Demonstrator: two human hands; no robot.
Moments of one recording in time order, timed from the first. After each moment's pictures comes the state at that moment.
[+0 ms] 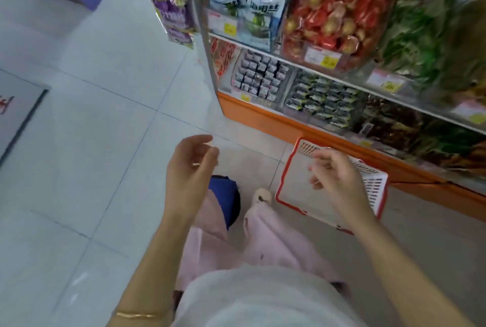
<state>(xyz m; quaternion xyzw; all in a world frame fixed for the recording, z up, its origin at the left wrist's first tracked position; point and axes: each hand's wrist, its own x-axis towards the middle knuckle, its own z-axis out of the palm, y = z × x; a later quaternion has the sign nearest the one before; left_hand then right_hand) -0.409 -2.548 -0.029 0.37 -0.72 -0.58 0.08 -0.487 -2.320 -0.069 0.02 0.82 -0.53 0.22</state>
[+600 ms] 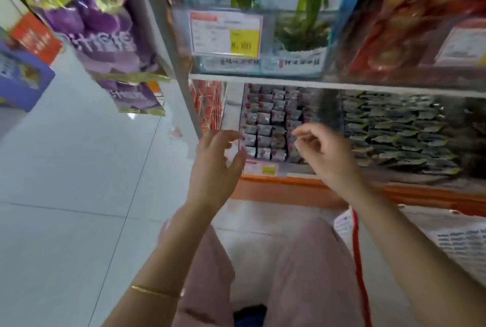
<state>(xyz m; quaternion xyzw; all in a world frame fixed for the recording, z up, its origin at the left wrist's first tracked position) -0.655 -2.700 -0.320 0.06 -0.90 -0.42 0.07 -0.690 -2.502 -0.317 -0.10 0.90 -0.42 0.01</state>
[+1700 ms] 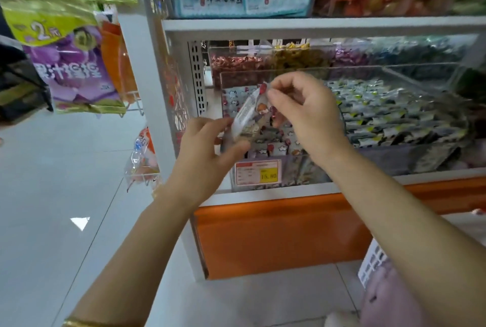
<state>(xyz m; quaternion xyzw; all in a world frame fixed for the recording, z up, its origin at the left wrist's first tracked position) -0.687 -2.730 -0.415 -0.17 -0.88 -0.40 0.17 -0.694 -2.560 -0.379 -0.19 0.76 -0.55 -0.27</state>
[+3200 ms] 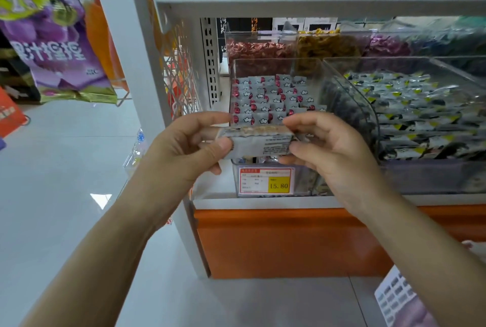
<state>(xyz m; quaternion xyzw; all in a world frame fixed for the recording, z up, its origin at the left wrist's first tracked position) -0.687 -2.746 -0.412 -0.14 -0.72 -0.67 0.03 -0.699 -2.531 -0.428 -0.14 0.70 -0.70 -0.07</state>
